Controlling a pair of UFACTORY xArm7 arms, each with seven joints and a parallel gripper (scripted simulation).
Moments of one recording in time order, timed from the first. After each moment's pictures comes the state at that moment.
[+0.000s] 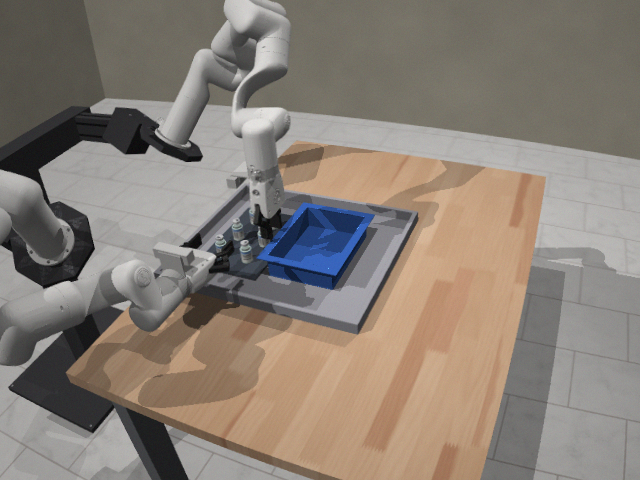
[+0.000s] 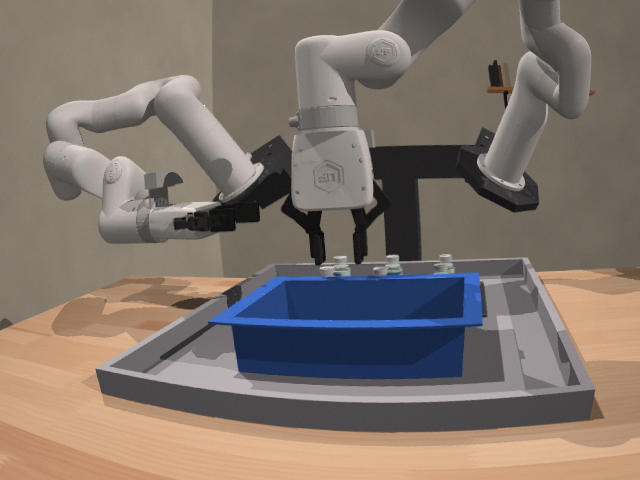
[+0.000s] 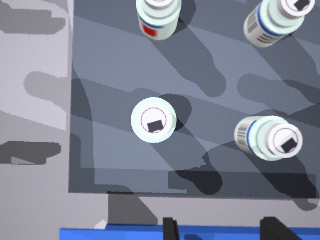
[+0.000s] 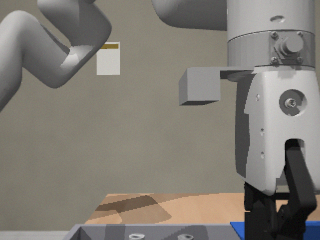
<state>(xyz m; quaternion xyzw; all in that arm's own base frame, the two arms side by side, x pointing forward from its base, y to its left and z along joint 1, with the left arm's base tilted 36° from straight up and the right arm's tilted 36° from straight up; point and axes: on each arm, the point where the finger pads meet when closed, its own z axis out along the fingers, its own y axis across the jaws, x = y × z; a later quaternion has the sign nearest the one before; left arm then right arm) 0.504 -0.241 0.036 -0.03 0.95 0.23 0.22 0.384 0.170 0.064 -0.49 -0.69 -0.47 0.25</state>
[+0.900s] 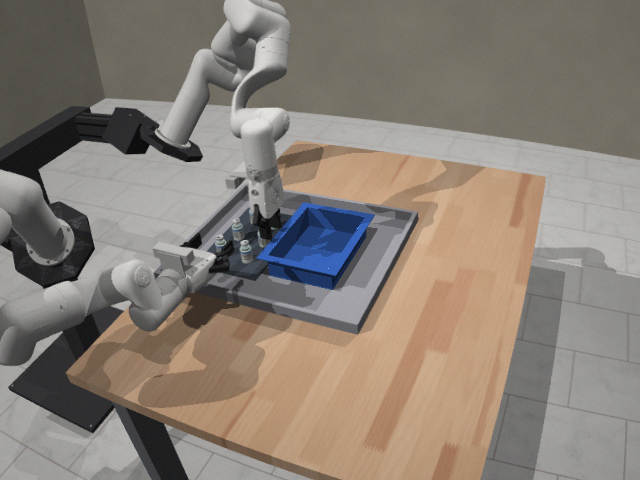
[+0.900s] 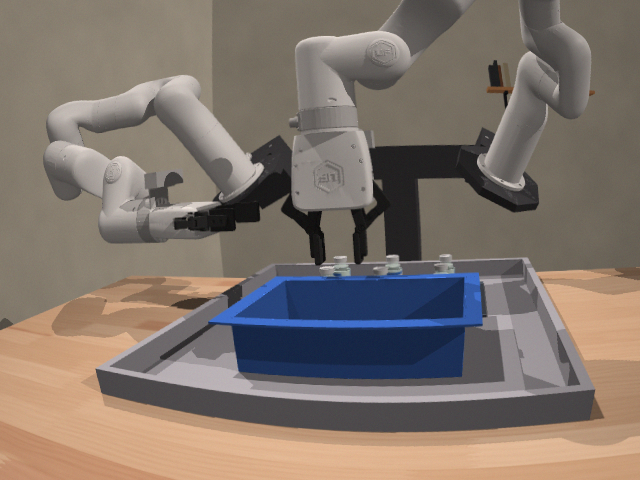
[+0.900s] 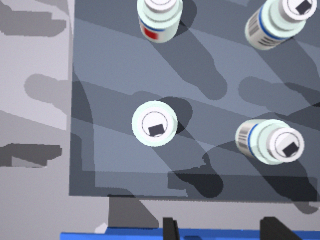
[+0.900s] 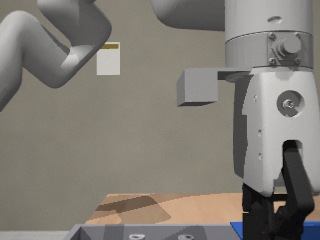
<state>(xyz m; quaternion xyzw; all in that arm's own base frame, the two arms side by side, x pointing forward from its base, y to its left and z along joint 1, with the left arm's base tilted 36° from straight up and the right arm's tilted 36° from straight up) 0.502 -0.241 0.035 -0.03 0.95 0.23 0.22 0.383 0.171 0.064 -0.49 -0.69 -0.47 0.25</state>
